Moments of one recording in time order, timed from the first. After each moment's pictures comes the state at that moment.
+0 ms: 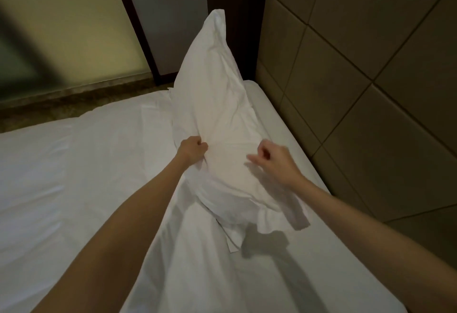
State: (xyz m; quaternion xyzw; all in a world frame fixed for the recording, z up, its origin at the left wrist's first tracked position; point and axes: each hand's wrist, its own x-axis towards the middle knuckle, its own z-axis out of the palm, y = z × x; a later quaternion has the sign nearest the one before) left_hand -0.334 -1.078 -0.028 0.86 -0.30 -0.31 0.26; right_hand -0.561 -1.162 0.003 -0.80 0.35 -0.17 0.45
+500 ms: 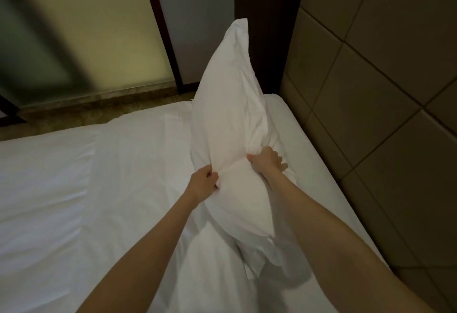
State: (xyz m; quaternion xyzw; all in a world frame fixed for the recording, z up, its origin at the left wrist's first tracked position) left_hand -0.328 -1.034 -0.043 0.84 -0.24 -0.34 0.34; right_hand -0.420 -1.197 -0.053 -0.70 0.60 -0.01 0.38
